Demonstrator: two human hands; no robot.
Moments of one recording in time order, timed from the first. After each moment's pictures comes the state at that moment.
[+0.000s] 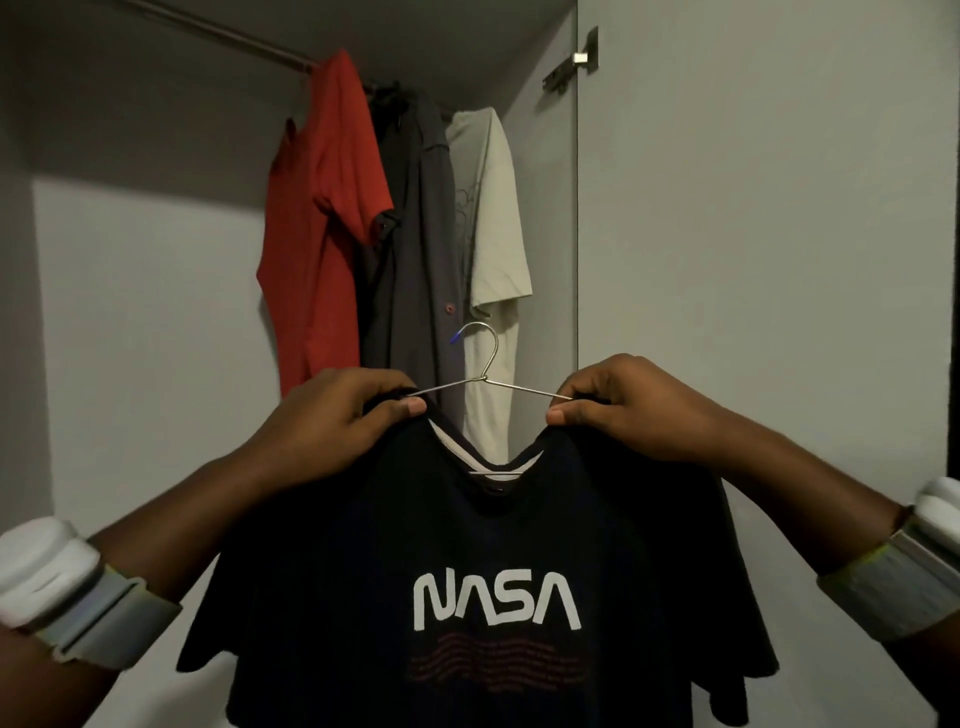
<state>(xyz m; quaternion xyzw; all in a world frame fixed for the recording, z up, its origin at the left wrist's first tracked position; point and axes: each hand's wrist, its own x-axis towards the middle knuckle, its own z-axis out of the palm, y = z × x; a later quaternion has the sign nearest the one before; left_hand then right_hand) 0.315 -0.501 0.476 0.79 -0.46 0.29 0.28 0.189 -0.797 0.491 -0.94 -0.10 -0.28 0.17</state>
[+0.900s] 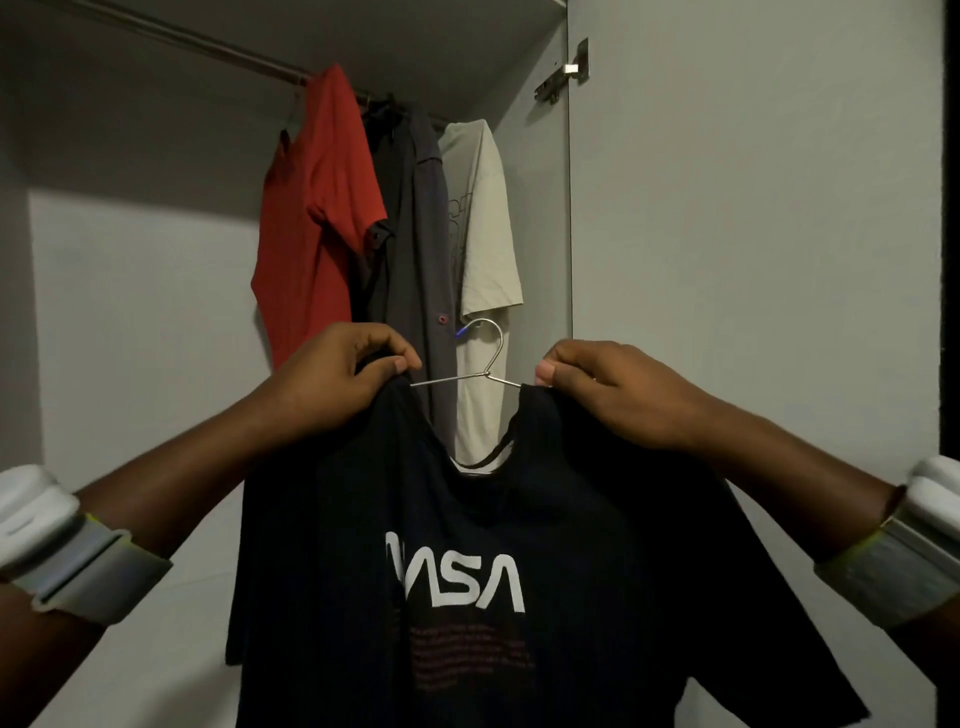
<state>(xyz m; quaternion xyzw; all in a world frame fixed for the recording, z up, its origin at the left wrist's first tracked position) 0.329 -0.516 0.512 0.75 -0.48 0.27 0.36 0.181 -0.782 0.506 -0.93 -0.09 -0.31 0.15</state>
